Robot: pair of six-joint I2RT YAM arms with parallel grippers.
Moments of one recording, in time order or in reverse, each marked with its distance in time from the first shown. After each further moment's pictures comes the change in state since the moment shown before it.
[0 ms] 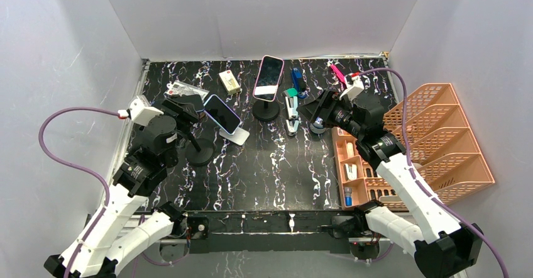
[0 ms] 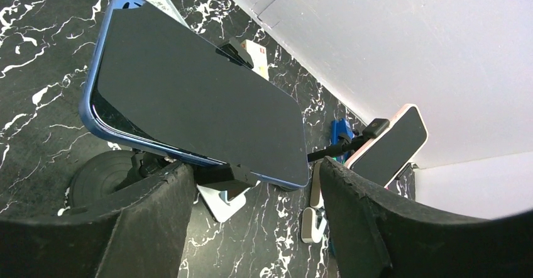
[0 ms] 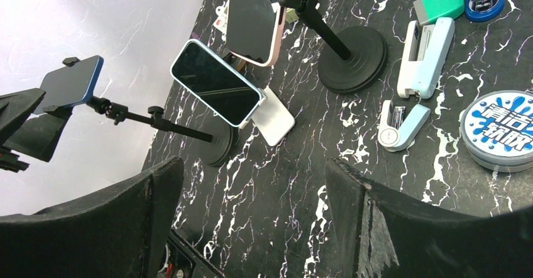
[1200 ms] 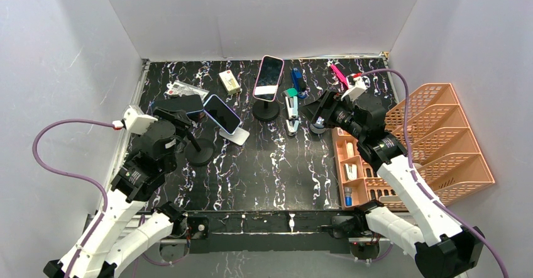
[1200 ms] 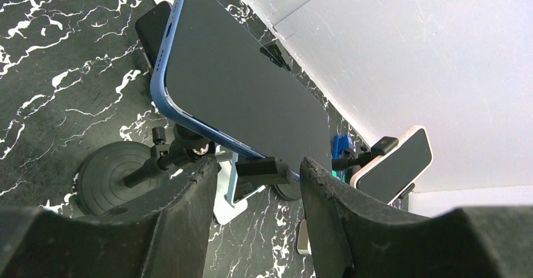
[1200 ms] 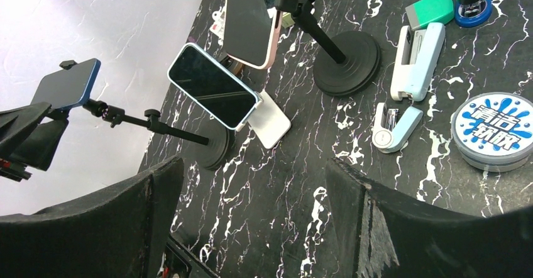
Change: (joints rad) left arm 0.000 -0.047 -0.037 -0.066 -0.067 -0.129; right arm 0.000 -0.019 -0.003 -0.009 0.019 -0.011
